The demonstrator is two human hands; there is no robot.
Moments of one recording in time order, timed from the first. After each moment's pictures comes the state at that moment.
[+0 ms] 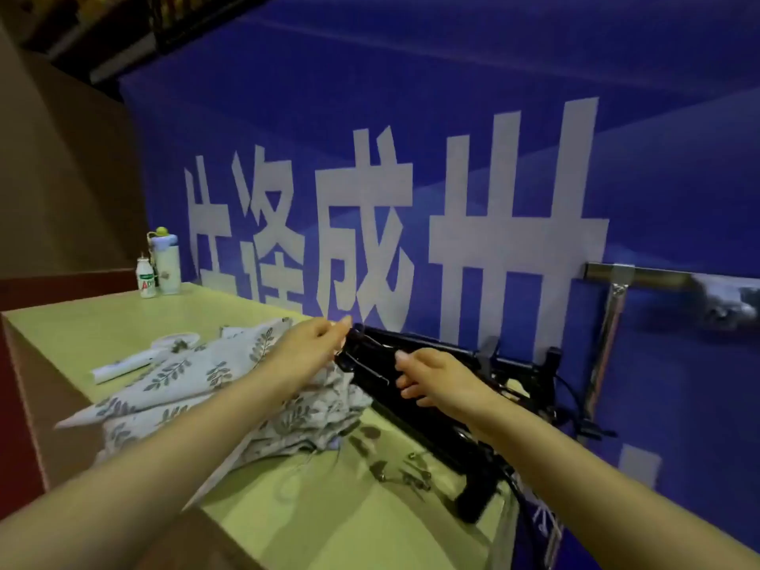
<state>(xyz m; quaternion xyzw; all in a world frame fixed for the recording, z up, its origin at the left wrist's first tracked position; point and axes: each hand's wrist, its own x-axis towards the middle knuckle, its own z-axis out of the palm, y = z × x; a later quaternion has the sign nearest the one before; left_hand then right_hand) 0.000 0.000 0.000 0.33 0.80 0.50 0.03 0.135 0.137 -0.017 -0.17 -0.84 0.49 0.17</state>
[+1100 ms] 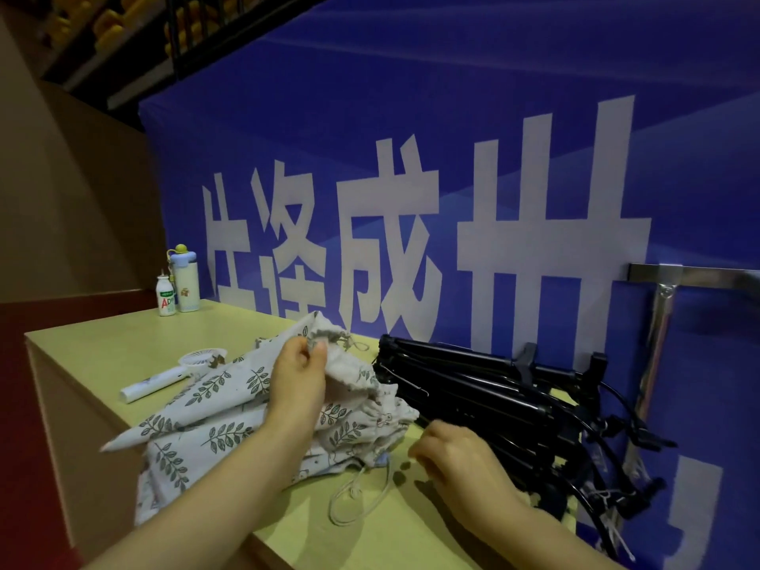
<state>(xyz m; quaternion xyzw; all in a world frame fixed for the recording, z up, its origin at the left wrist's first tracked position) -0.022 -0.037 -0.034 0.22 0.69 0.69 -0.03 0.107 0.105 -0.112 -0.05 -0.97 0.02 0.25</state>
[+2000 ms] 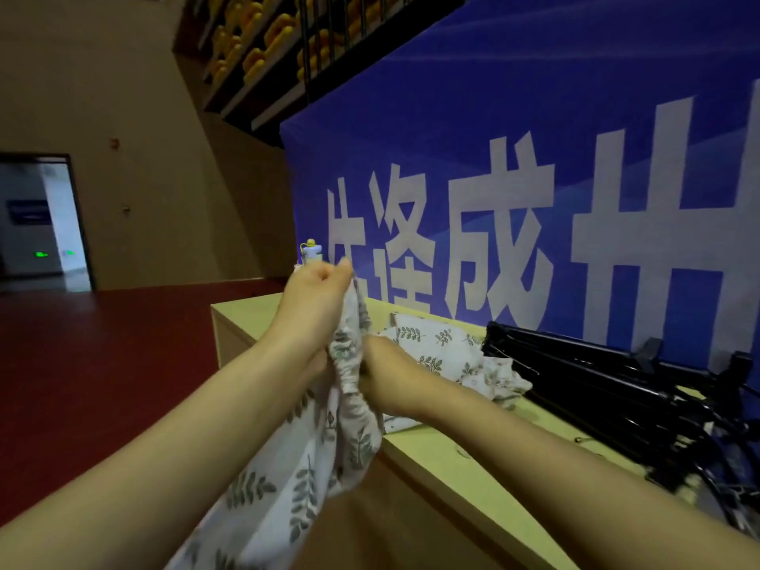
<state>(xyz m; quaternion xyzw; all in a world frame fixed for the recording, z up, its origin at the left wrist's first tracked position) 0.046 -0.207 0.057 0.20 0.67 0.71 -0.07 0.066 -0.106 0.002 0.18 -0.93 0.27 0.18</state>
